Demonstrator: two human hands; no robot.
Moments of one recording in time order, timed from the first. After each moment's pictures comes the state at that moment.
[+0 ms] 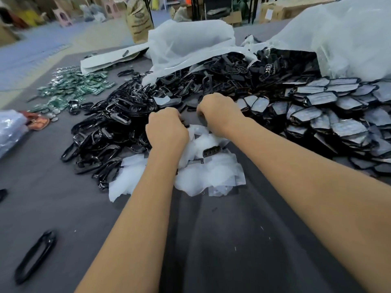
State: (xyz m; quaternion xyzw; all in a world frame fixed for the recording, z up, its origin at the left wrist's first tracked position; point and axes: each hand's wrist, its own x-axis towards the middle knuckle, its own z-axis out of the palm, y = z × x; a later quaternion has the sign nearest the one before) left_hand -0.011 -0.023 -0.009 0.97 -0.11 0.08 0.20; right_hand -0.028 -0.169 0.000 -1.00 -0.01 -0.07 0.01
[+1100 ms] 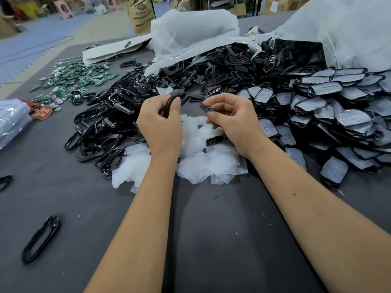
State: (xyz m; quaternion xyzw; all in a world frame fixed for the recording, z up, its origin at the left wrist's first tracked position) left_hand -0.044 -0.008 -0.022 0.77 -0.08 0.24 0.59; right_hand -0.094 -0.161 -0.033 -0.71 0.04 -0.20 0.67
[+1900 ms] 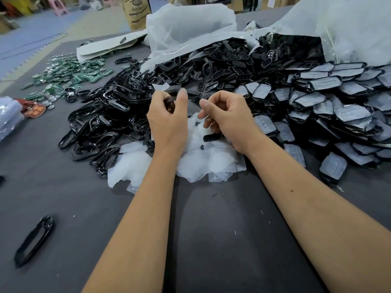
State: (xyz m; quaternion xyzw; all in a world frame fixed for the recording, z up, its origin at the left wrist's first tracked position) left_hand -0.051 -0.023 -0.018 0.74 -0.11 0.14 0.65; right_hand -0.090 -0.157 -0.032 -0.70 0.04 -0.17 0.69
